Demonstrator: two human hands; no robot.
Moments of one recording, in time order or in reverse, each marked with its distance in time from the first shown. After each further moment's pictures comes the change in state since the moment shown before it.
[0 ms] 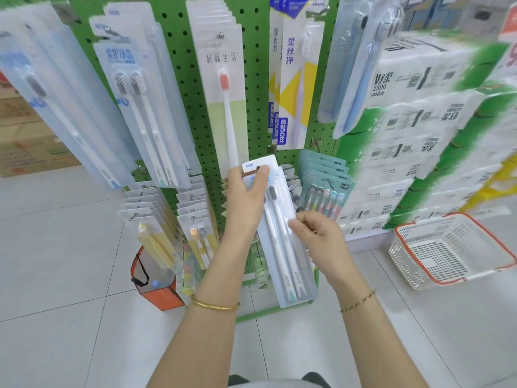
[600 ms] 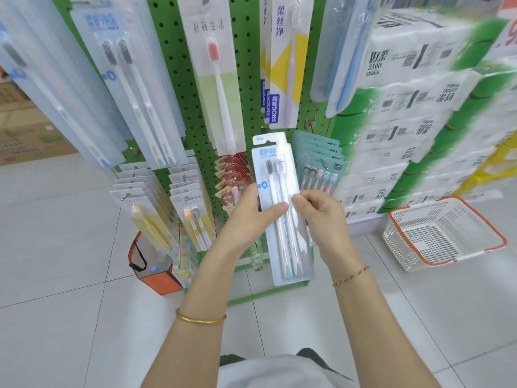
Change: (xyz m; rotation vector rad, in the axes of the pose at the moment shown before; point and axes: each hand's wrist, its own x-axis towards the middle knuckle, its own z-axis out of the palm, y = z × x) left_hand -0.037 -0.038 -0.014 0.119 -0.480 -0.042; right_hand -0.004 0.002 -0.007 0.122 0.125 0.073
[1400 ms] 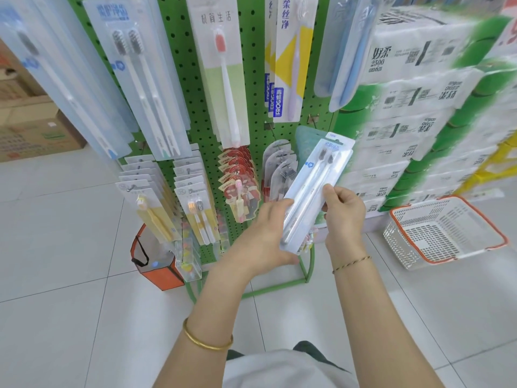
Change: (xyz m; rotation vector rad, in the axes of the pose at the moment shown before) left_hand -0.041 -0.006 0.014 0.619 -0.258 0.044; right_hand 0.006 0.014 -0.003 0.211 0.427 0.181
